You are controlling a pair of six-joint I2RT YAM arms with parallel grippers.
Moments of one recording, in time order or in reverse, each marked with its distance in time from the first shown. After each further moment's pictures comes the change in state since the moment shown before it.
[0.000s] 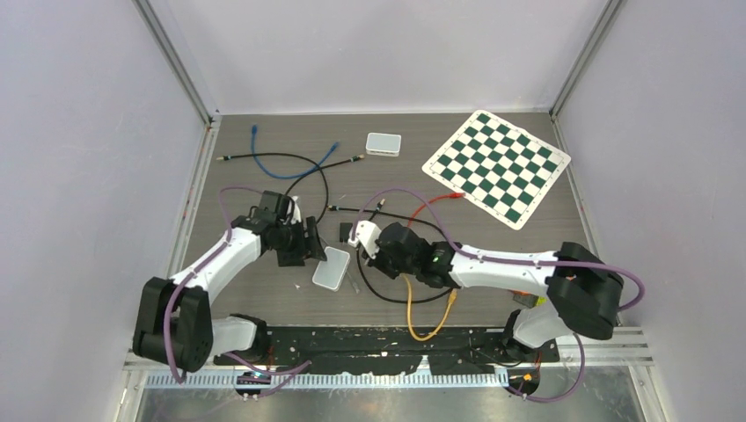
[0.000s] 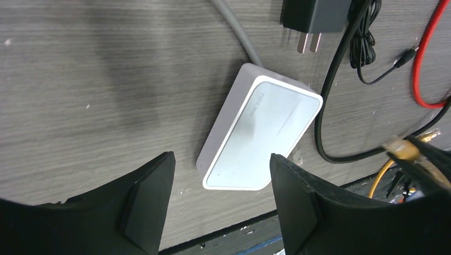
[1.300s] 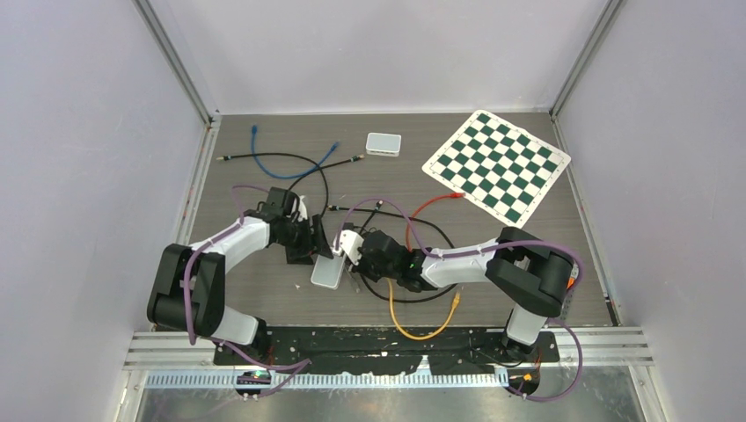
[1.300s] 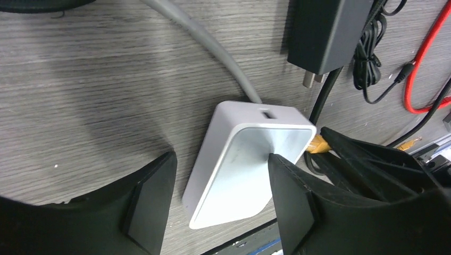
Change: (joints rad) left arm 0.032 0.220 0.018 0.139 0.109 0.004; right arm 0.028 0.306 0.003 0.333 -0.016 -0.046
